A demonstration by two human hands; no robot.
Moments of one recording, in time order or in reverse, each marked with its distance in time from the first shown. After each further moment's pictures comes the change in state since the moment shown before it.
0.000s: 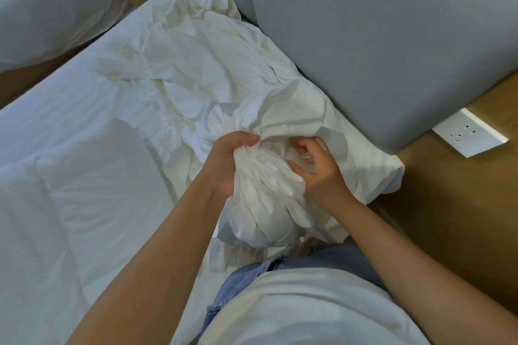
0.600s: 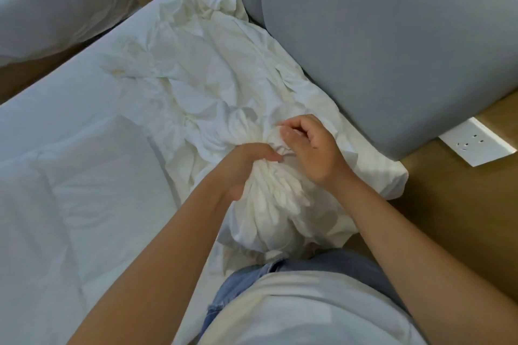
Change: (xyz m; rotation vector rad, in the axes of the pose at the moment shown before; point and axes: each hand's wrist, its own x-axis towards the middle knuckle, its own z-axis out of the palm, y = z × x) left_hand -0.001 -0.002 -0.001 0.329 0.058 -0.118; right_hand 0.034 -0.047 0.001 0.074 -0.071 0.026
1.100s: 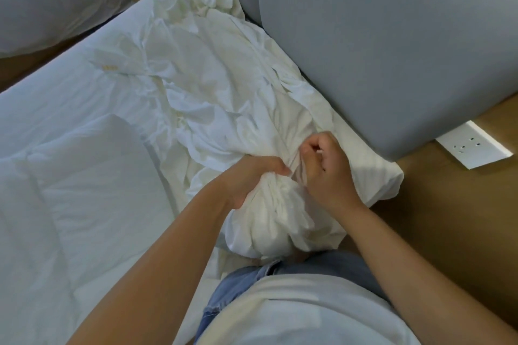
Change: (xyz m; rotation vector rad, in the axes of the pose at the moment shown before) left_hand 0.008 -0.008 -0.003 0.146 0.019 -0.060; right_hand -0.025 0.003 0.004 -0.161 0.179 0.003
